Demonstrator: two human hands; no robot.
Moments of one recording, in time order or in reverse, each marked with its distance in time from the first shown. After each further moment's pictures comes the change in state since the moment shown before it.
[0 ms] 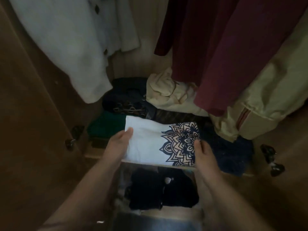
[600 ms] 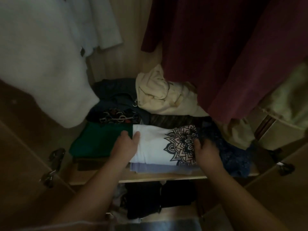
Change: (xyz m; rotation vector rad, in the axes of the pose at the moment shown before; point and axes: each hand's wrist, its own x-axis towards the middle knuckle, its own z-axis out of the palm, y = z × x) left_hand 0.130 -0.005 0.043 0.761 -0.044 0.200; right_hand 0.087 0.023 0.036 -0.551 0.236 -0.006
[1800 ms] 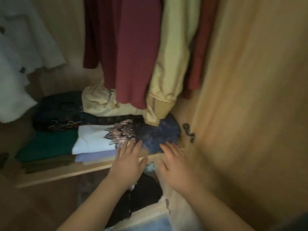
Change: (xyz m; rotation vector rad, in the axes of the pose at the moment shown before) left_hand -0.253 0.108 0.088 0.420 -0.051 0.738; right_hand -0.166 0.114 -0.163 -0.090 -0.057 -0.365
